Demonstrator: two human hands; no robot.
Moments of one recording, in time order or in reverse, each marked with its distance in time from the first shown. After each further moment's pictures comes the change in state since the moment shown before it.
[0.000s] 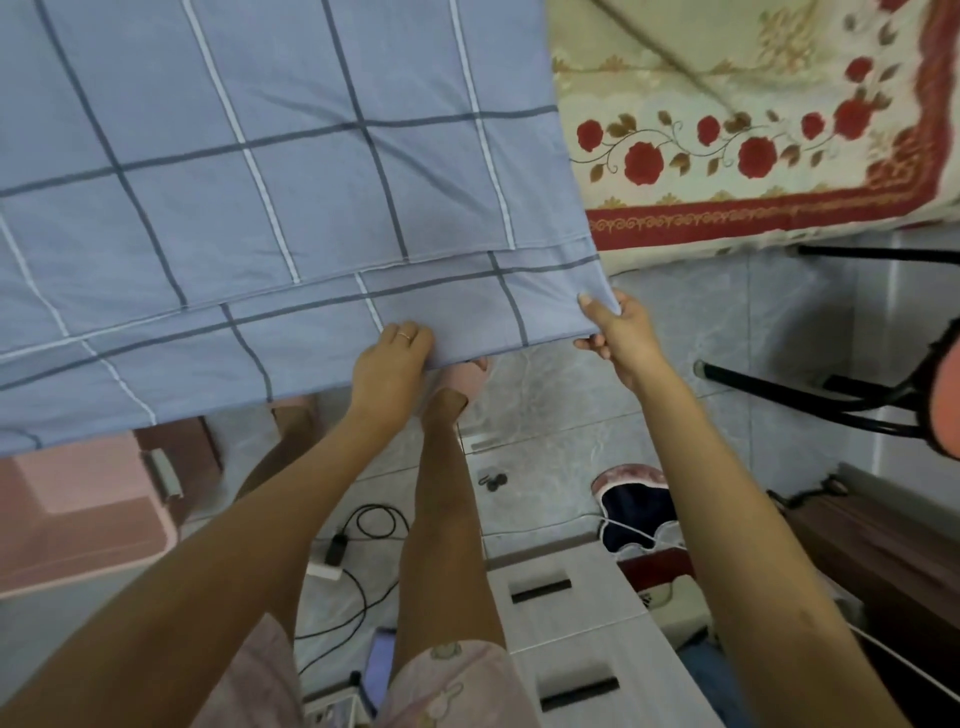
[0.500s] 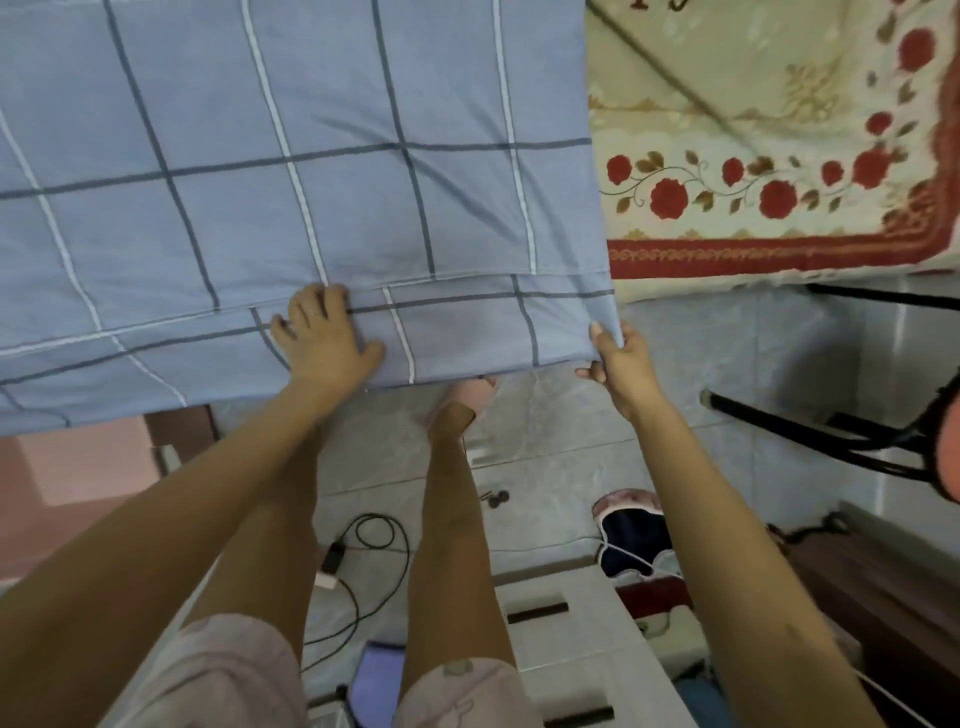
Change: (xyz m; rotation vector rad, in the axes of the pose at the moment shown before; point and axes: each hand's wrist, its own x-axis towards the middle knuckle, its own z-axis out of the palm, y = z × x) left_hand 0.002 -0.078 -0.024 -0.051 -0.018 -0.556; right_hand 0.007 0.017 0.017 0.001 -0.010 0.018
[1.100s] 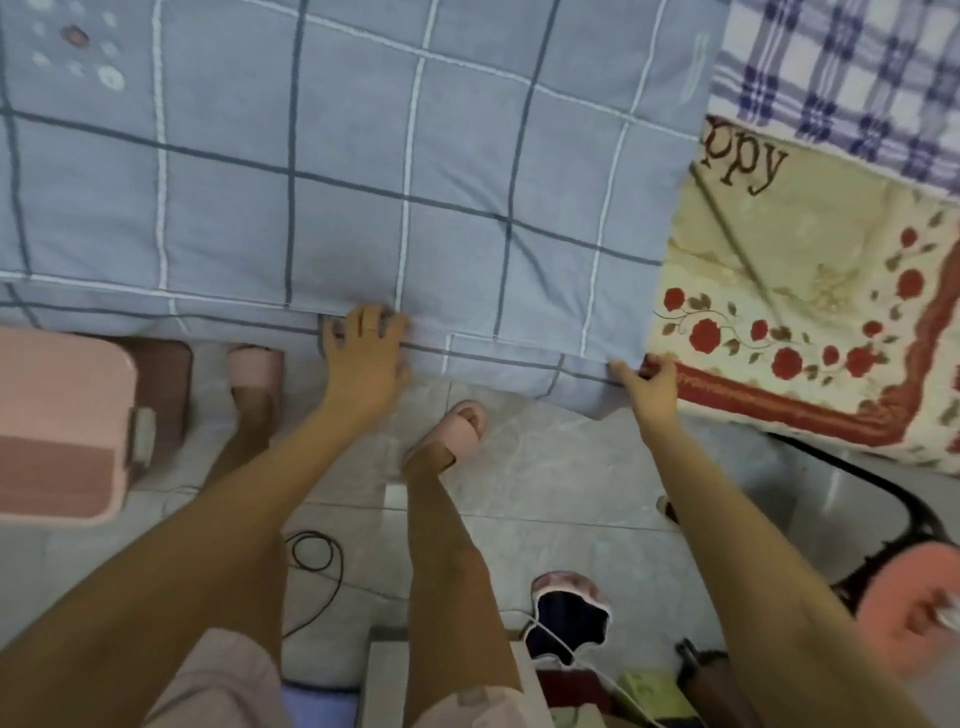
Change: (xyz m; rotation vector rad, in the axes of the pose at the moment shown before) left_hand 0.010 -0.030 -0.003 -0.035 0.066 0.047; right_hand 0.043 -0.080 0.044 -0.491 0.250 -0.148
